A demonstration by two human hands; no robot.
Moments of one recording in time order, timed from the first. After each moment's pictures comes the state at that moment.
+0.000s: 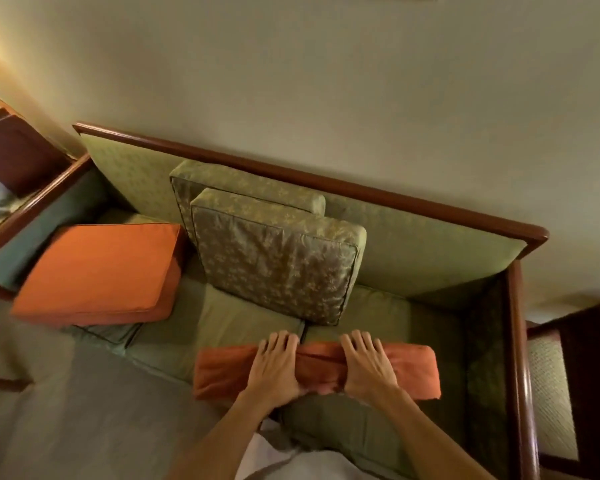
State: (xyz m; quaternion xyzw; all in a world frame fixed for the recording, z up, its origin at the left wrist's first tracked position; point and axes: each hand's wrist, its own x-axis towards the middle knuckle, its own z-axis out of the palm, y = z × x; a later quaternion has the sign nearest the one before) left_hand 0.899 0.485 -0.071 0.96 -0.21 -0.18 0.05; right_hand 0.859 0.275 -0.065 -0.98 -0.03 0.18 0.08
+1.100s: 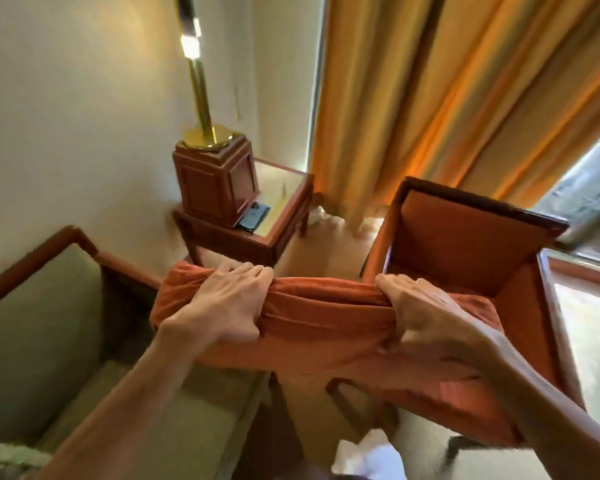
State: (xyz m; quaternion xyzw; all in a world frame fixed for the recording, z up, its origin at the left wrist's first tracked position) left_hand 0.651 0.182 0.169 0.44 -0.89 -0.04 -0.09; right_hand 0.353 0.249 0.184 -0.79 0.59 0.05 0.14
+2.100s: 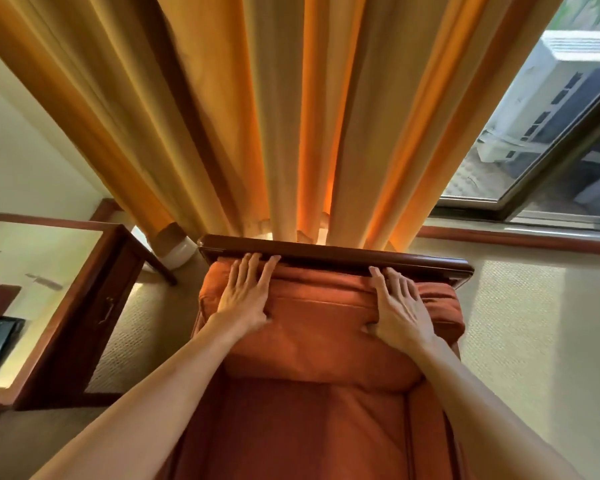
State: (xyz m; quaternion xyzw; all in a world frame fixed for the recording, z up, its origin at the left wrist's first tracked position) left_hand -0.045 -0.215 -0.092 0.43 -0.89 -0.10 -0.12; right_hand -0.313 -0.059 -0.103 -0.60 0.79 0.01 0.12
